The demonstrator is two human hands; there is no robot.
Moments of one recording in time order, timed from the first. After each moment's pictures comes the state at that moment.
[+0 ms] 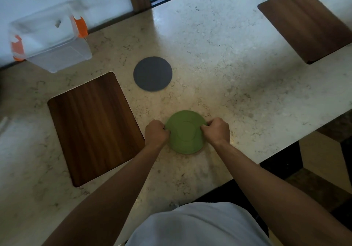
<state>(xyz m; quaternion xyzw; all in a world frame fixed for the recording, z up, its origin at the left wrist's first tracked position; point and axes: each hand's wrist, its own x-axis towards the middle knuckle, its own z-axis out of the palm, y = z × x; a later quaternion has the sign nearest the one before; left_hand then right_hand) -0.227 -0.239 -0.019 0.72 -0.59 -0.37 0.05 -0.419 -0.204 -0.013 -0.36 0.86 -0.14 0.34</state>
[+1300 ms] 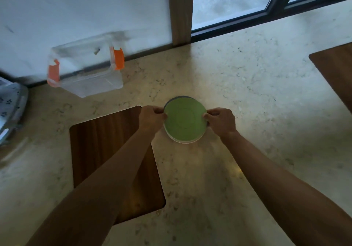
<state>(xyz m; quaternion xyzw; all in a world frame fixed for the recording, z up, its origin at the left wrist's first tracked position) -0.154 -0.447 -0.007 0.76 -0.40 -0.43 0.26 -0.379 -0.431 -0.014 -0.43 0.75 -0.28 0.42</state>
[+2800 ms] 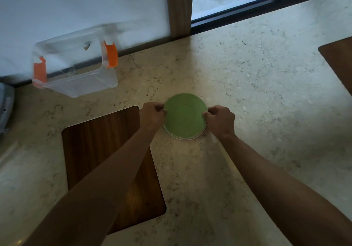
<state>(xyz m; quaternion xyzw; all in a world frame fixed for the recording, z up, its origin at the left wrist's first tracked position) -0.157 -0.471 -0.028 0.76 -0.47 -0.37 0.24 -0.369 -0.445 -0.029 -0.48 0.77 -0.26 0.33</state>
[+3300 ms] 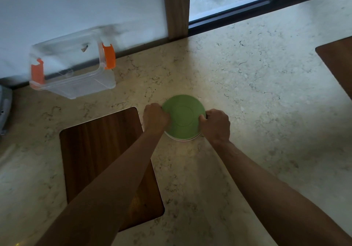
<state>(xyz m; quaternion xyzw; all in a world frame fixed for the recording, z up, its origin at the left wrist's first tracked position) -0.176 -0.475 -0.020 0.79 -0.52 -0.31 0.10 -0.355 -0.439 -0.032 -0.51 0.80 -0.17 0.27</state>
